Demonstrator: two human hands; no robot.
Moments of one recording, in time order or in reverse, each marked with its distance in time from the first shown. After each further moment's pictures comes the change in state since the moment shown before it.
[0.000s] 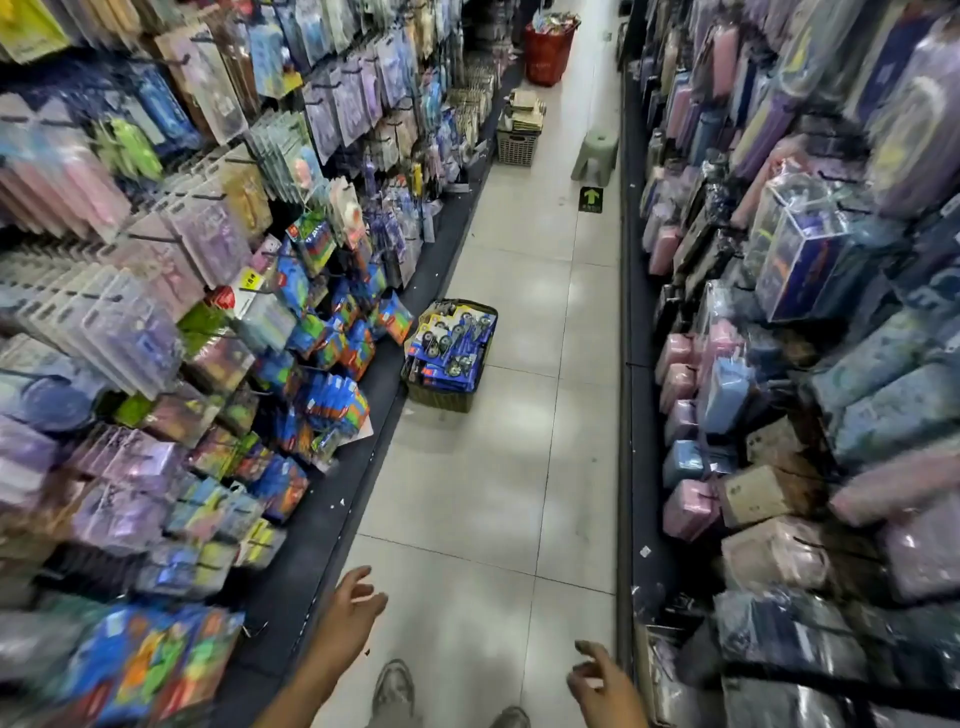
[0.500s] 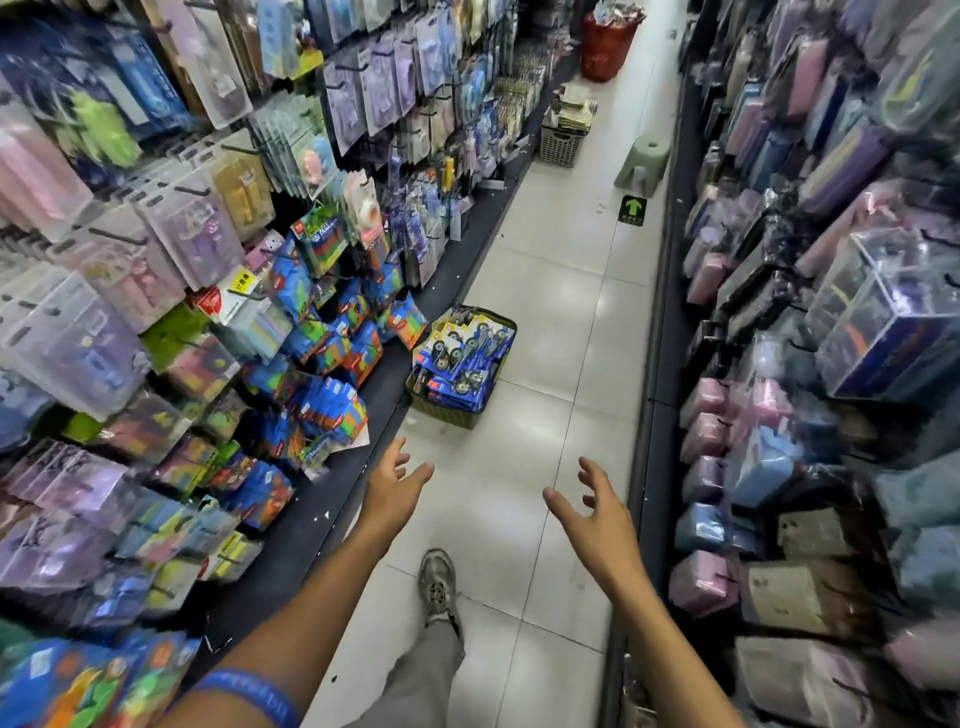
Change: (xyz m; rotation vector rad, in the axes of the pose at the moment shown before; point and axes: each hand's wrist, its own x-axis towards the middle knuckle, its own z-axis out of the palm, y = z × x) left_hand 0.136 0.192 0.058 -0.152 0.069 0.135; right_hand 0.179 -0.242 -0.089 0.035 0.090 -0.308
